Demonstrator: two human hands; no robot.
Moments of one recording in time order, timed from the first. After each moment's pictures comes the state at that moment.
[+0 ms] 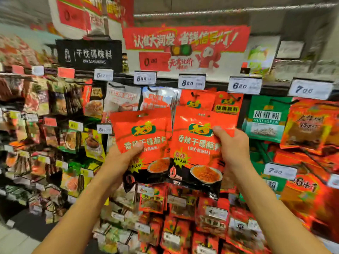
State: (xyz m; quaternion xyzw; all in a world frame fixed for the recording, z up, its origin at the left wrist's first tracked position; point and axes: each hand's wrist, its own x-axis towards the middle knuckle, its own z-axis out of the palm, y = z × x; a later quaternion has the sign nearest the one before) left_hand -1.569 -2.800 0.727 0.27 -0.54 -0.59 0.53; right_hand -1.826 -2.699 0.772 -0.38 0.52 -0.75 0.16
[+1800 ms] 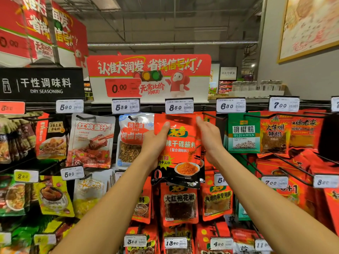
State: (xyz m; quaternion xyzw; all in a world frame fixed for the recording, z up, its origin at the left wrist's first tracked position) left_hand -1.709 -2.893 0.820 0.23 -0.60 -0.62 0.44; right_hand -1.861 -2.808 0.820 -0.34 0.57 -0.74 0.11
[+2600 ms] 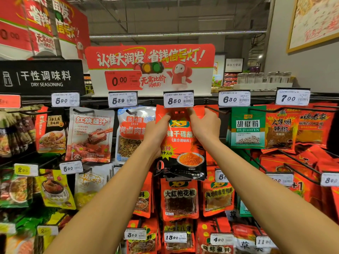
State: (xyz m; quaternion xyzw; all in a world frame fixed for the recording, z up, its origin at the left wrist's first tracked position) left_hand -1.731 -2.897 0.834 0.28 -0.57 -0.64 0.43; right_hand -1.856 -2.822 0.840 -0.35 0.70 -0.60 -0.13
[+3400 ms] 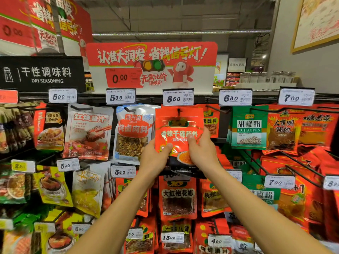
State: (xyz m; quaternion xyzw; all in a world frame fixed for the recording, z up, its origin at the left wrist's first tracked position) left_hand -1.711 -2.889 0.755 0.28 -0.70 -0.47 0.45; right_hand -1.840 -2.798 0.776 -0.41 0.70 -0.59 0.00
